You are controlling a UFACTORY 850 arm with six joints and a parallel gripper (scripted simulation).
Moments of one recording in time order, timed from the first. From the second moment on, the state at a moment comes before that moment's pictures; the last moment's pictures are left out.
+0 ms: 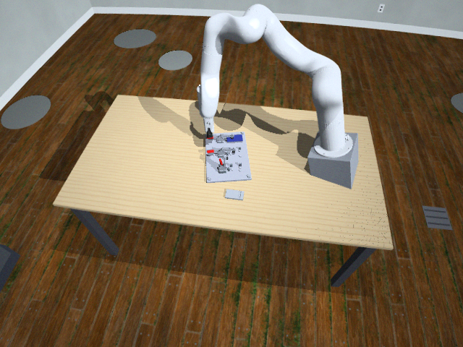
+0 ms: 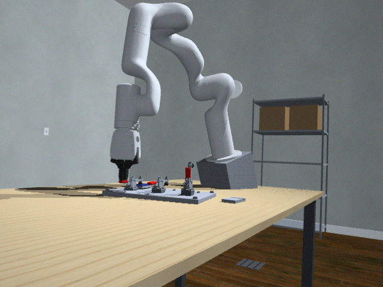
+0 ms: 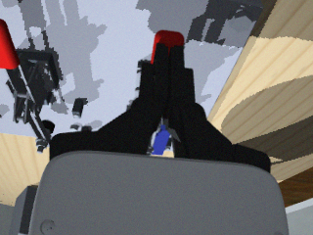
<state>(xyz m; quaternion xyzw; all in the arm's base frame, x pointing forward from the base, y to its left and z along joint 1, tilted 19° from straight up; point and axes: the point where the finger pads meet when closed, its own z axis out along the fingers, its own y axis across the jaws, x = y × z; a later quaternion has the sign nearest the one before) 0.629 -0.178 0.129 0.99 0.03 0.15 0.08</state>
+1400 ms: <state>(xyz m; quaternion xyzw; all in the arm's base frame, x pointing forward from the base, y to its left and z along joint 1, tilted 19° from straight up) 0.624 -0.176 0.140 0.99 0.03 0.14 0.08</state>
